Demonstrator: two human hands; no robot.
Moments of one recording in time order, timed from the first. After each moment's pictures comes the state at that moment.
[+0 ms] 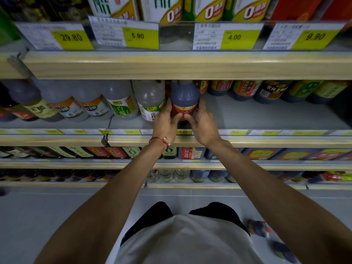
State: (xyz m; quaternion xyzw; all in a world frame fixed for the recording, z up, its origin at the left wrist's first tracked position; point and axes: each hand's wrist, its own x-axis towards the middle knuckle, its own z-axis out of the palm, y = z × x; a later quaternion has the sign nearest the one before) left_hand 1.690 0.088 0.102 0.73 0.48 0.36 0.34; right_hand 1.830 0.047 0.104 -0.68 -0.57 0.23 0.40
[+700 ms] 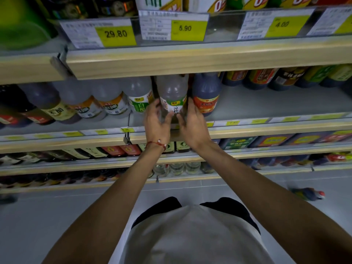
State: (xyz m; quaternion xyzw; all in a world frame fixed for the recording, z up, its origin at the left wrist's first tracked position) left_hand 1.600 0.101 0.086 0.61 0.53 0.44 0.38; right_hand 1.718 0.053 0.098 -0.71 -0.56 0.17 0.38
